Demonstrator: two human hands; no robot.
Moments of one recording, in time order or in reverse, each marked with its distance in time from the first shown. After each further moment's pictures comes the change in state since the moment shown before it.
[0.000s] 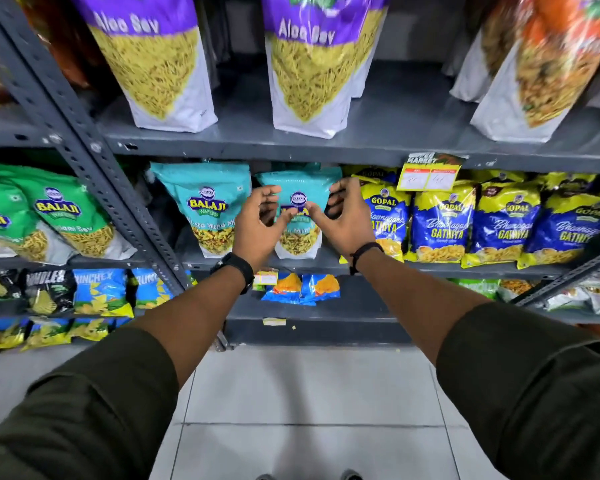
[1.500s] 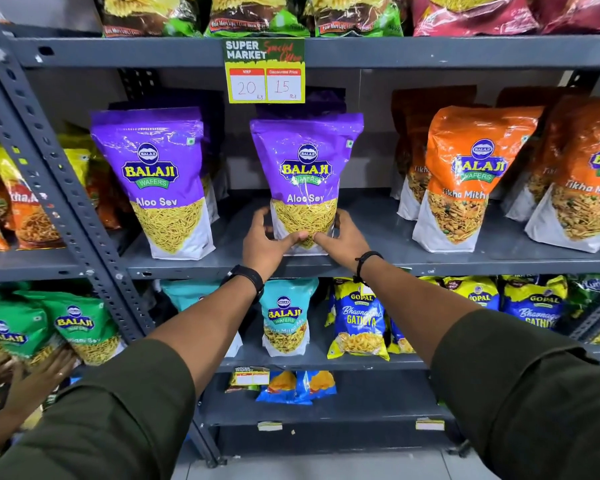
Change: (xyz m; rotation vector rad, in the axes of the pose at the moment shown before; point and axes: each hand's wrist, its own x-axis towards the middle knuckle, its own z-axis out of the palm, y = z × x) left_hand 0.113 0.157 0.009 0.072 0.069 -0.011; right_hand 0.115 -0.101 -0.098 -0.004 -0.123 0.078
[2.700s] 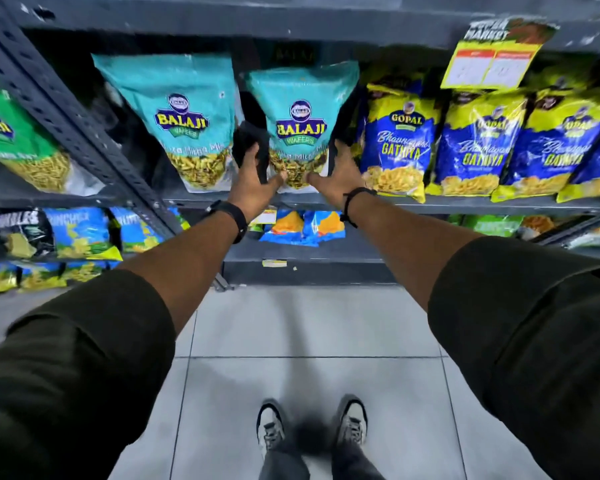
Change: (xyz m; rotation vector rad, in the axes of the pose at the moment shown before) left_hand -0.110 -0.281 0.024 0.062 -0.351 -0.343; right_hand -0.075 0.210 0.176 -0.122 -0.139 0.318
